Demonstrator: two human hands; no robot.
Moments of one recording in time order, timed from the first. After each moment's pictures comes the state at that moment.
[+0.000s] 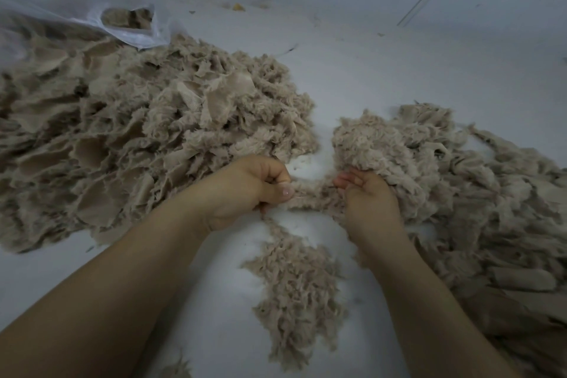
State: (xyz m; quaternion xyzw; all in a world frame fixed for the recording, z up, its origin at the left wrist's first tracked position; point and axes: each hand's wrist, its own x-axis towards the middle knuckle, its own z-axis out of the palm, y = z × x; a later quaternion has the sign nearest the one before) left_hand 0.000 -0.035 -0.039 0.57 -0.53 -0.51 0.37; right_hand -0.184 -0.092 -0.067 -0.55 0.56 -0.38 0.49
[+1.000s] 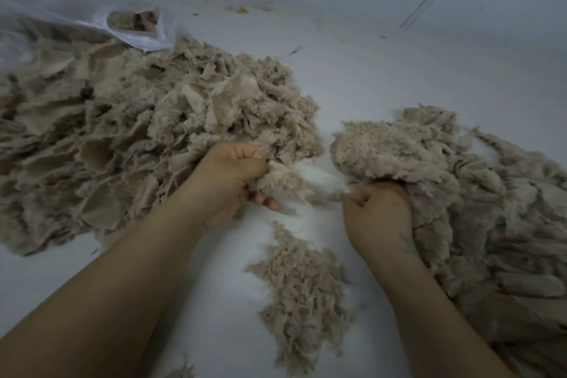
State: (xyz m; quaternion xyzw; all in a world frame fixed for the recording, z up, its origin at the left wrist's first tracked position) left_hand 0.014 -0.035 -0.041 0.52 -0.39 -0.52 0.56; right_hand -0.191 -0.079 -0.056 -0.72 0.58 -0.29 0.25
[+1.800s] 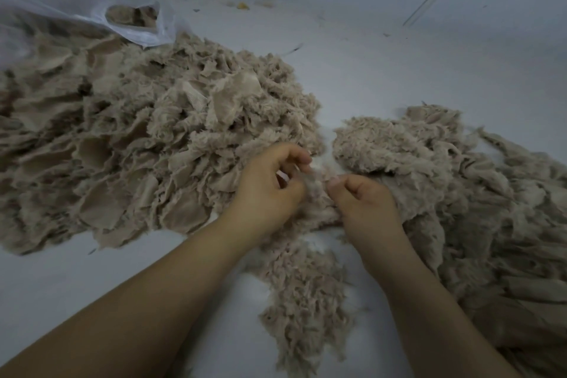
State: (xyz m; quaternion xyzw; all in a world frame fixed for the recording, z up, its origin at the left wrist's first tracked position) left_hand -0.029 -0.037 -0.057 0.55 -0.55 -0.28 0.56; right_hand -0.183 -0.077 -0.066 -0.63 0.47 -0.37 0.49
